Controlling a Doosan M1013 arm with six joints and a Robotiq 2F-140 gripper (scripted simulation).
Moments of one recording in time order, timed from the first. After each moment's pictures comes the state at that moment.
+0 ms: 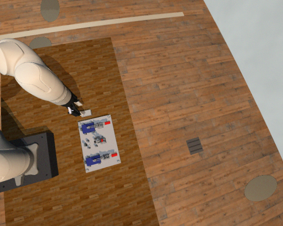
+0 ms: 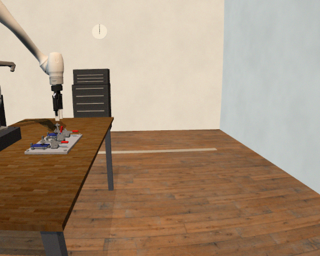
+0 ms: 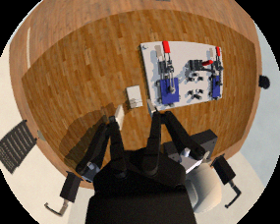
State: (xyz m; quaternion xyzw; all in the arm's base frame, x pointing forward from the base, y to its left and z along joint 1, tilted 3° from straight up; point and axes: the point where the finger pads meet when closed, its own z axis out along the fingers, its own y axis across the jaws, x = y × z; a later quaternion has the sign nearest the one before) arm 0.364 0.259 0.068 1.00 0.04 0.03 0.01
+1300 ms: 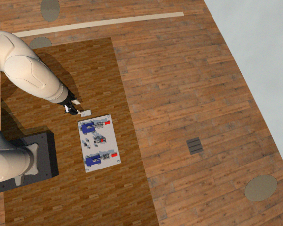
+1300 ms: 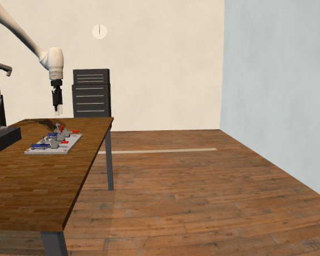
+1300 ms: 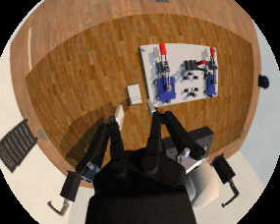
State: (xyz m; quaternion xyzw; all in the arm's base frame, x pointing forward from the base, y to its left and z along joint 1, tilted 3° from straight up) arm 0.363 0.259 0.101 1.00 0.04 0.03 0.01
